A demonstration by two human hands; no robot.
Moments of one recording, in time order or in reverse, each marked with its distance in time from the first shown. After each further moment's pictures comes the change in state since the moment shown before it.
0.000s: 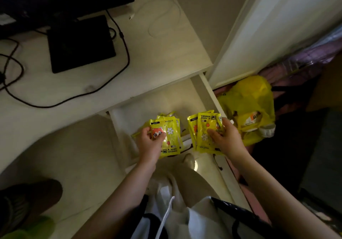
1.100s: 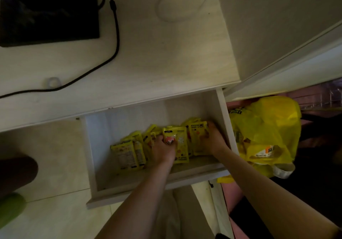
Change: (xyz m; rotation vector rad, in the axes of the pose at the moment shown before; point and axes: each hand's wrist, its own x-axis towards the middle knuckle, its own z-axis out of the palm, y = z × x) left_hand 0.119 -0.032 0.141 0.173 0.032 -0.277; right_hand 0.202 0.043 0.071 -0.393 -0.310 0.130
